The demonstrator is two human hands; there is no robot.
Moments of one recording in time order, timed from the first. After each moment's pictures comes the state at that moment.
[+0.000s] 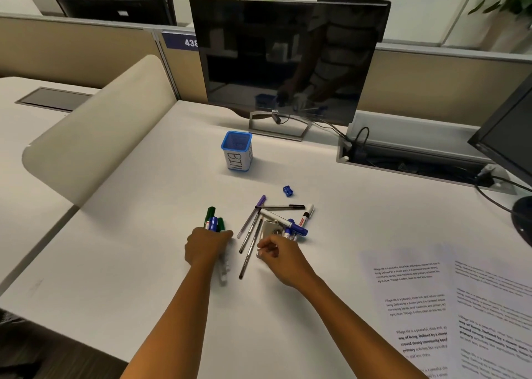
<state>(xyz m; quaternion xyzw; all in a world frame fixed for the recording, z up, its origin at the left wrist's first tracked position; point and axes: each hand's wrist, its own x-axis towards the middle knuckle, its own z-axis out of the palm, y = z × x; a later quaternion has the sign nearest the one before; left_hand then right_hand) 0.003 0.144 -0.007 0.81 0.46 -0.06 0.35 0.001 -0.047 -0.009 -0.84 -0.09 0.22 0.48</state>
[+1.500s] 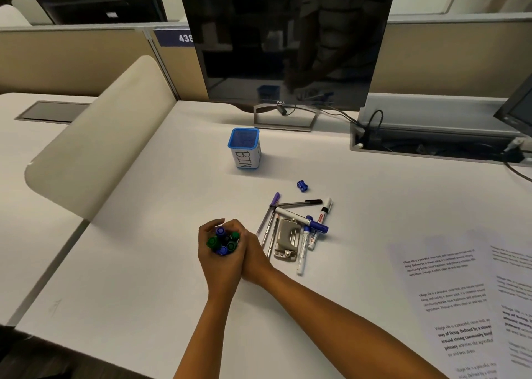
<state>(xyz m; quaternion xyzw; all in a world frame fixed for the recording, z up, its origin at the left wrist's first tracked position) -0.038 0.127 0.014 0.74 0.24 0.27 0.57 0.004 0.069 -0.023 -0.69 -0.17 0.19 0.68</state>
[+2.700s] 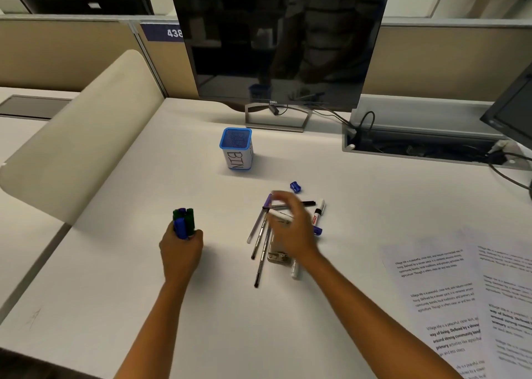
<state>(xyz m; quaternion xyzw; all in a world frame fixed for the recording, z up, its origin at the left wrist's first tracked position) -0.007 0.216 -0.017 0.80 0.35 0.14 0.46 0.050 -0.013 -0.012 -0.78 -0.08 -0.04 0.62</state>
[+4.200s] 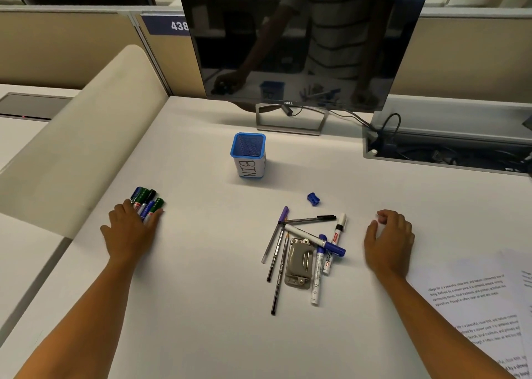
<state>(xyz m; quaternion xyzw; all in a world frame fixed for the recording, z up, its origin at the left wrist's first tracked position) 0.072 0.390 -0.048 0.96 0.29 0.05 0.04 0.098 -0.134 -0.079 -0.93 0.14 -0.19 0.27</state>
